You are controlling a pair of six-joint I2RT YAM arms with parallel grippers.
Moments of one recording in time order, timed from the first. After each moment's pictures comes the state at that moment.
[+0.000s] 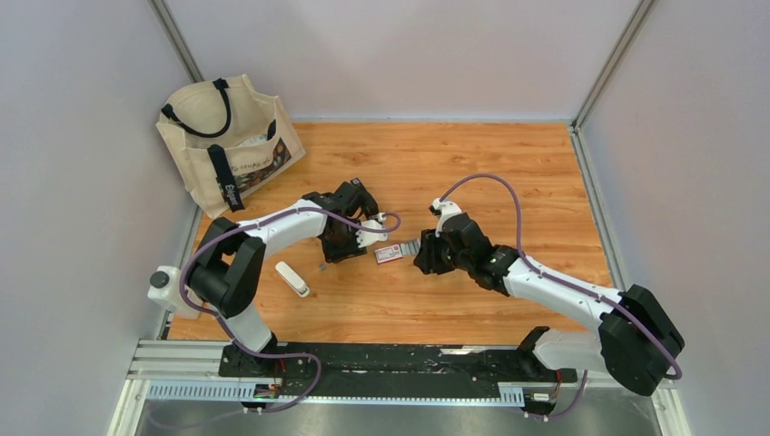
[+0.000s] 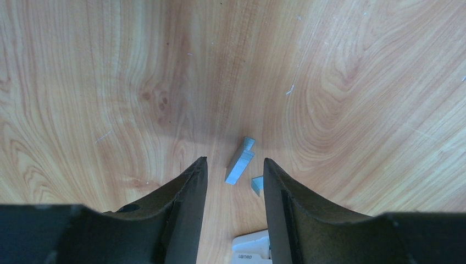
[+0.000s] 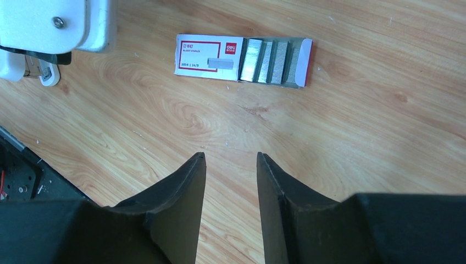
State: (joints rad) left arm -0.58 1.69 1.07 -0.74 0.07 0.77; right arm 0.76 1.22 0.65 -0.12 -0.03 0.48
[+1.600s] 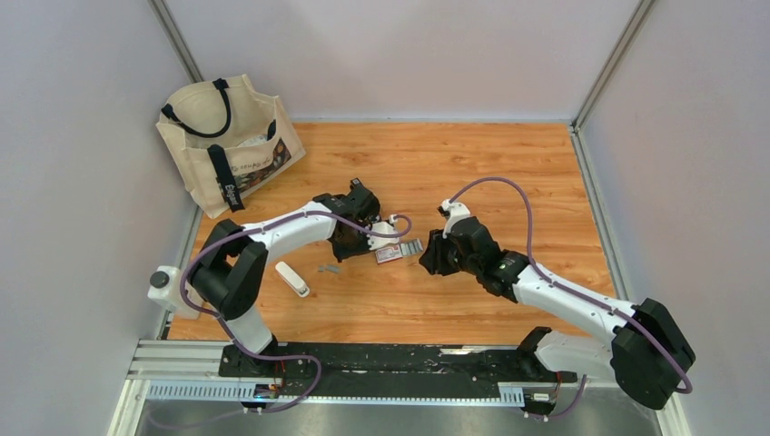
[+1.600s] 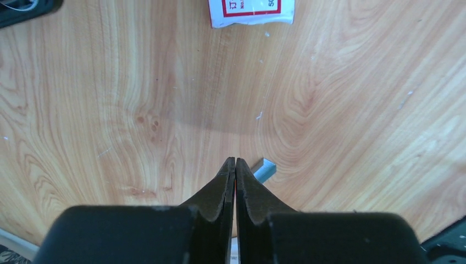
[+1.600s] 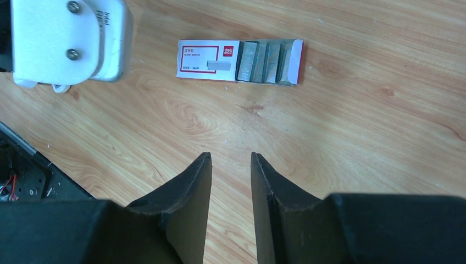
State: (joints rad) left arm -0.67 1.69 1.10 -0.76 0.04 0.70; right arm 0.75 1.13 0.60 -0.11 -0.02 0.50
